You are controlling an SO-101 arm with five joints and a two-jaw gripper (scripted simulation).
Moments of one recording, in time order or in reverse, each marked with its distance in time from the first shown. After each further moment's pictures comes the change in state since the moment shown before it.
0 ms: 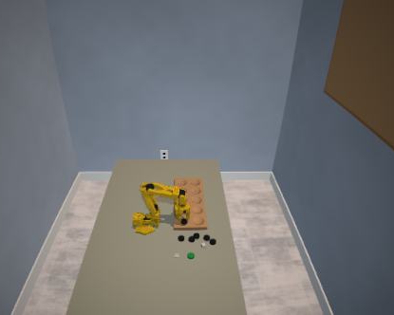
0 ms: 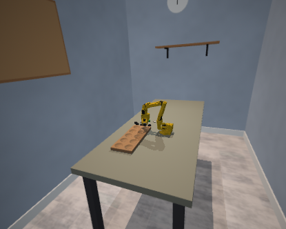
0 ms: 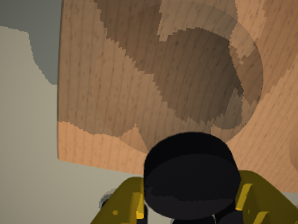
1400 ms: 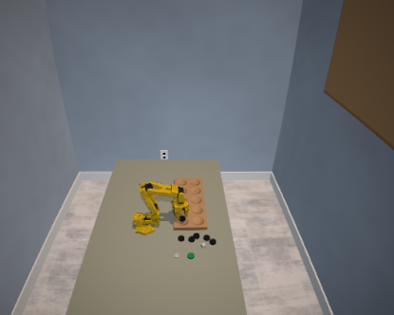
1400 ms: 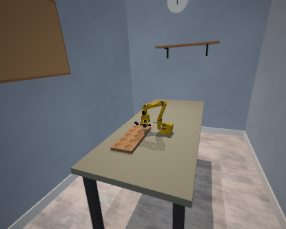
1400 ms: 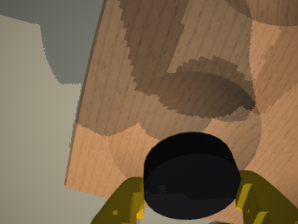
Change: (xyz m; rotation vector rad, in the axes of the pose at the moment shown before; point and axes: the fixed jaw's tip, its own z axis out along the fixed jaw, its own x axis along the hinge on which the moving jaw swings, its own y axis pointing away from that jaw) arm -0.018 0.003 0.002 -0.008 -0.002 -0.121
